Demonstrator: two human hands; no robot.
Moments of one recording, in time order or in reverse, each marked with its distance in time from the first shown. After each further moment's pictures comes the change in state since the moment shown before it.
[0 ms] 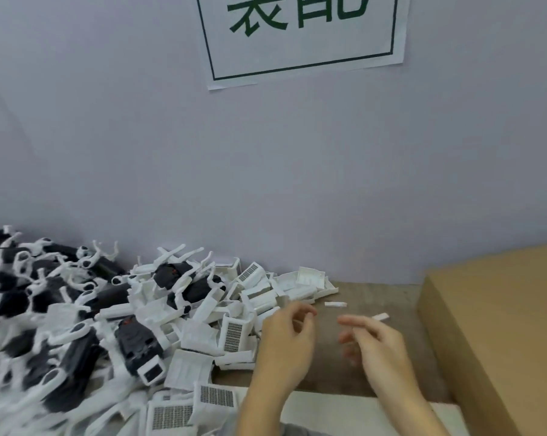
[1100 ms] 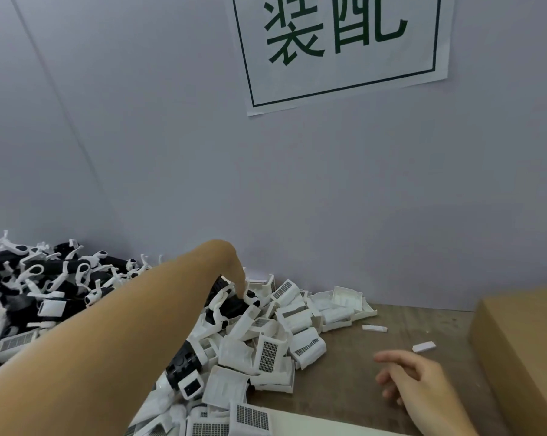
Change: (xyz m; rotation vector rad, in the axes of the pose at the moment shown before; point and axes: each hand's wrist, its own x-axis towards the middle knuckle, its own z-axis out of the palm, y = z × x) left_hand 0.172 0.012 -0.163 1.352 -0.556 -0.643; right_hand 0.016 0.018 0.000 -0.182 -0.082 0.010
